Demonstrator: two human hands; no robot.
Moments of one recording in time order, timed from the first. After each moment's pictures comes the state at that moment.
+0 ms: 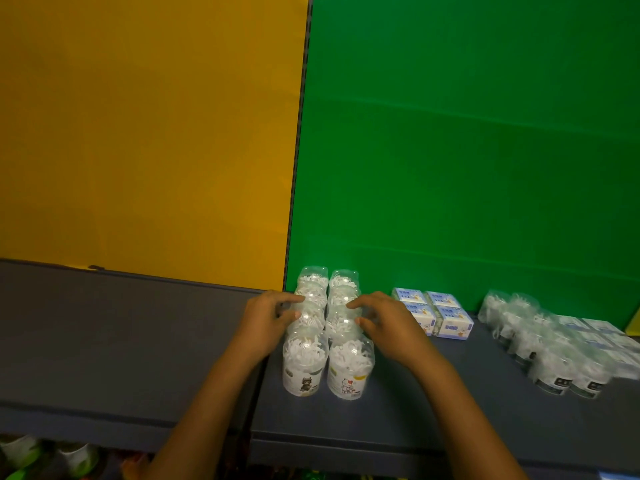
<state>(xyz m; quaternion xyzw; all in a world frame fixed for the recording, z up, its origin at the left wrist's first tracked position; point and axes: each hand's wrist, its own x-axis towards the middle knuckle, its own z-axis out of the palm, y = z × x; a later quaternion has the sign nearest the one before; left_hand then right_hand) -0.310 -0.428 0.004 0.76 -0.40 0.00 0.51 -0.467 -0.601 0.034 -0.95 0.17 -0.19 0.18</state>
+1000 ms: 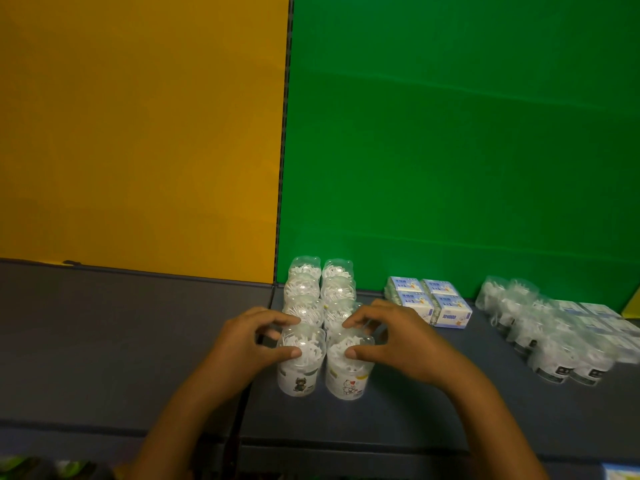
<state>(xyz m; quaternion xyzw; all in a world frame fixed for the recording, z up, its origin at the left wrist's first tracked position) -0.332 -0.393 0.001 0.73 -0.44 -0.08 0.51 -0.497 -0.596 0.044 -0.96 0.12 -0.11 0.24</state>
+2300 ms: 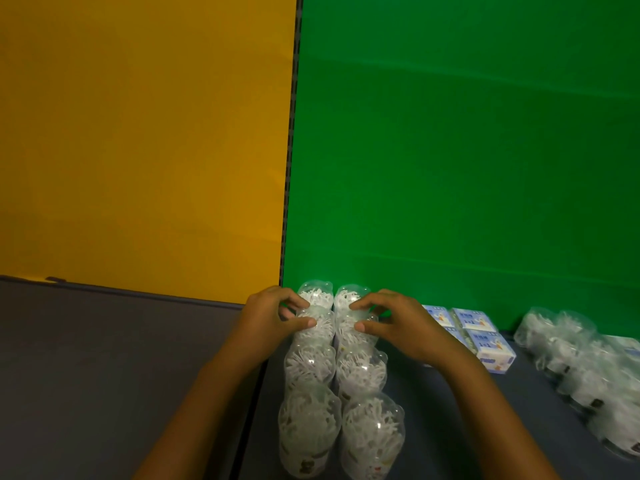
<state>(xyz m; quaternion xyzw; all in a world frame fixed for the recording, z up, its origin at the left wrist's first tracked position) -0.241 -0.491 0.010 0.76 -0.41 -0.02 0.49 -0.392 -0.695 0.029 -0.95 0.11 -0.15 0.27</state>
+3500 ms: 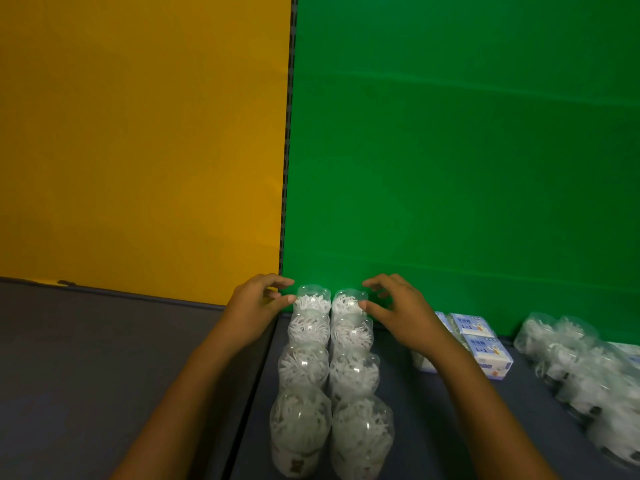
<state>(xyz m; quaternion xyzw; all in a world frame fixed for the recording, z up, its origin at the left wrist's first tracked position) -0.219 -0.491 0.021 0.77 -0.39 0.00 0.50 -0.388 -0.703 0.041 -0.93 0.16 -0.23 0.23</state>
